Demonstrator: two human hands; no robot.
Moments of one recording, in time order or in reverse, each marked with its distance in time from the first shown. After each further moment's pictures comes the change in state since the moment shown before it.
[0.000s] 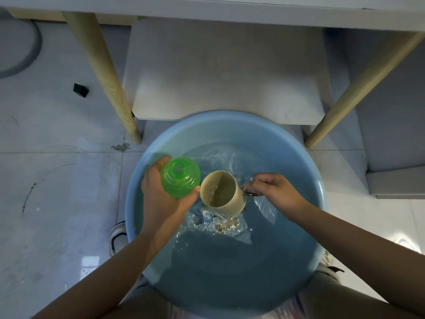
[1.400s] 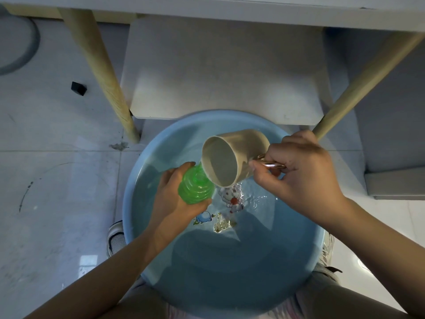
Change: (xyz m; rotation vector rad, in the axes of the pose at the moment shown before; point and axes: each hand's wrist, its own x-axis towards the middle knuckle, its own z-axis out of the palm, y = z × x) left_hand -0.006 0.005 0.007 0.095 -0.231 0.133; right_hand -0.036 -0.090 -0.008 -0.805 0.487 -0.869
